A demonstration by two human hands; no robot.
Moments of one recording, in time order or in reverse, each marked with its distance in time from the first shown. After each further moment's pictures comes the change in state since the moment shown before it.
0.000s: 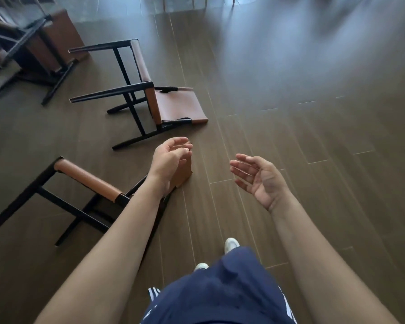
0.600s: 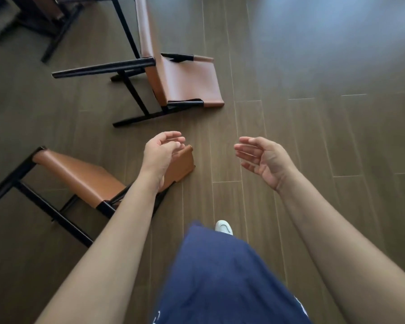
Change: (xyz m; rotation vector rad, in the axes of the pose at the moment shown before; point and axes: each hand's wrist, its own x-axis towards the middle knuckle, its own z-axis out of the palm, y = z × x) left_hand 0.207 0.007 0.052 -0.066 0.254 -0.179; right_hand 0.243 -0.123 0.006 -0.250 -0.049 0.154
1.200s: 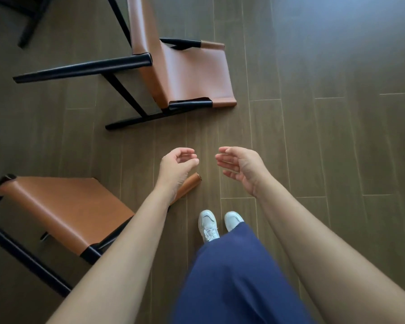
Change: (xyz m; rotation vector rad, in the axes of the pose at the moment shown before) left_hand 0.208 -0.043 0.036 0.186 -0.039 -0.089; right_hand 0.229 -0.002 0.078 -0.103 0.014 0.149
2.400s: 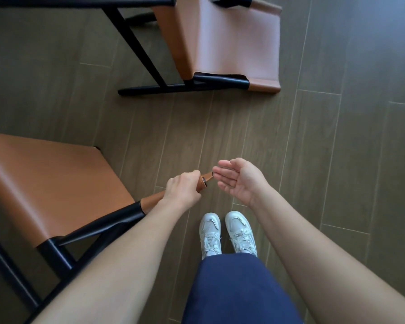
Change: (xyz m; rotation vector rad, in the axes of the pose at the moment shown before) left_hand 0.117 -0.160 0.038 1.160 -0.108 -0.009; right_hand 0.175 0.088 0.007 0.051 -0.113 0.368
